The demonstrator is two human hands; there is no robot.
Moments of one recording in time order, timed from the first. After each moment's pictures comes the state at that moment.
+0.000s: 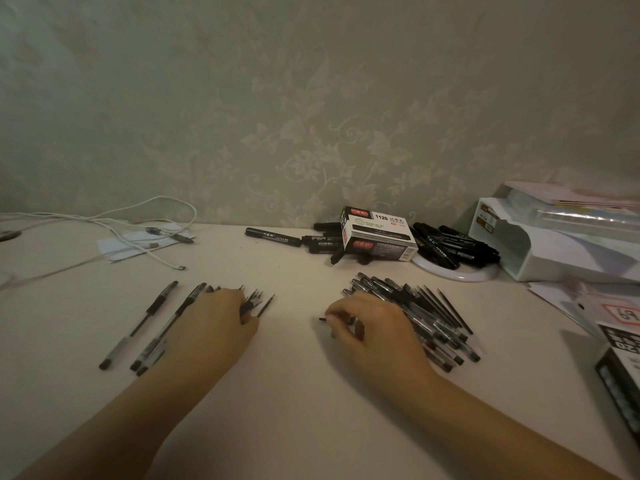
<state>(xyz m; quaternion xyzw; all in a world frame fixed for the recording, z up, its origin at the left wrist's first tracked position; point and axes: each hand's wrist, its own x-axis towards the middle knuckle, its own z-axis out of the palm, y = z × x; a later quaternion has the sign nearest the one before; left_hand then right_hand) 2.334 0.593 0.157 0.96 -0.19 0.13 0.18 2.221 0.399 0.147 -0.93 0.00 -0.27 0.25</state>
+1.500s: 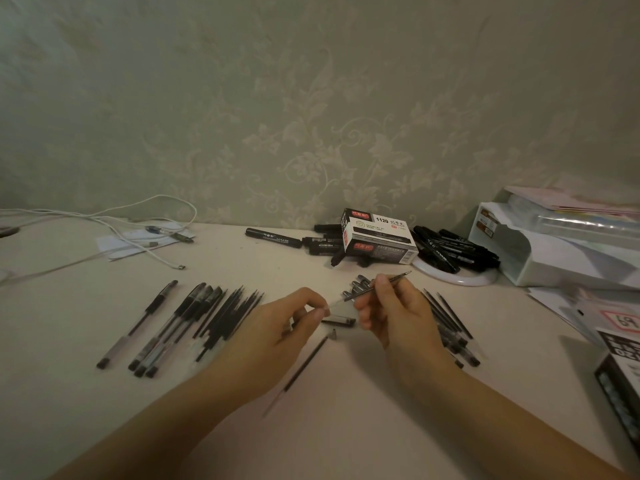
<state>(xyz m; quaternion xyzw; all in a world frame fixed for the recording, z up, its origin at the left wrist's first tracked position) 2.288 0.565 0.165 0.79 -0.42 0.01 0.44 2.231 0.384 0.156 -0.60 0.12 -0.24 0.75</state>
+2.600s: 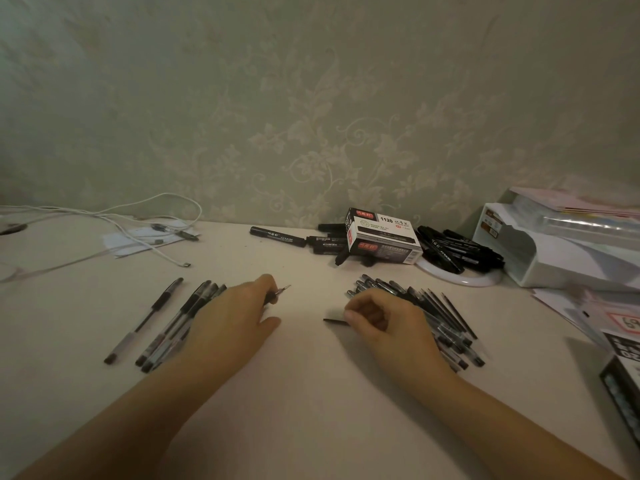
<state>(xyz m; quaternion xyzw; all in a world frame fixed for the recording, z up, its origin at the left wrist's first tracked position) 2.324 0.588 0.165 0.92 -0.31 0.13 0.20 2.224 0.382 0.144 -0.85 0.06 -0.24 0.46</state>
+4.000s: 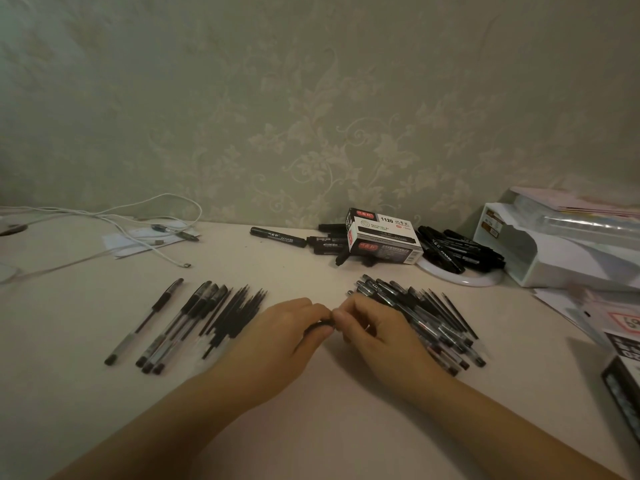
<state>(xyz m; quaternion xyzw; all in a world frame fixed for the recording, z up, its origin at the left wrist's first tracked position) 2.295 0.564 0.159 0.82 -0.49 0.09 0.29 2.222 0.392 0.145 -0.87 -0.04 -0.19 0.46</state>
